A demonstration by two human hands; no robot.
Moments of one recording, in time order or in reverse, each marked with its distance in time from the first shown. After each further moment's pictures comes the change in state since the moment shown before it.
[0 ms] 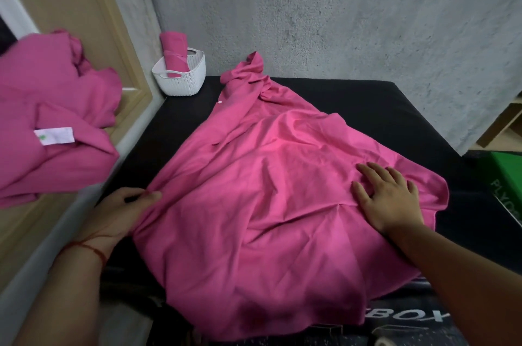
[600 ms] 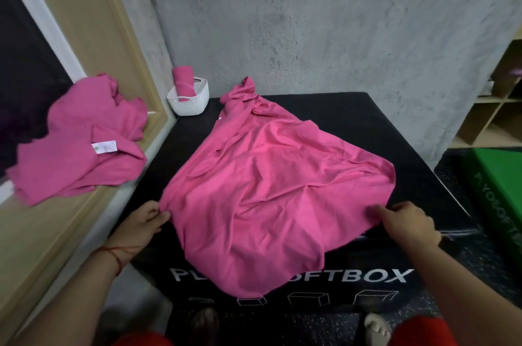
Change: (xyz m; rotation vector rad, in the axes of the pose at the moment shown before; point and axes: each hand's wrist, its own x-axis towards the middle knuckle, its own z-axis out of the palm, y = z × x) left_hand -0.100 -0.017 -0.013 -0.092 -0.216 0.247; right_hand -0.131 0.058 -0.075 0.350 -0.138 0.637
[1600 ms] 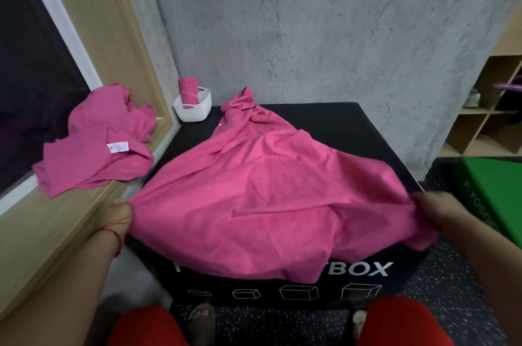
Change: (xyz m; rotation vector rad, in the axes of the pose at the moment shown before) left_hand -0.032 0.025 -0.041 0.078 0.537 -0.129; right_hand 0.044 0.055 -0.102 0.525 -0.100 0.001
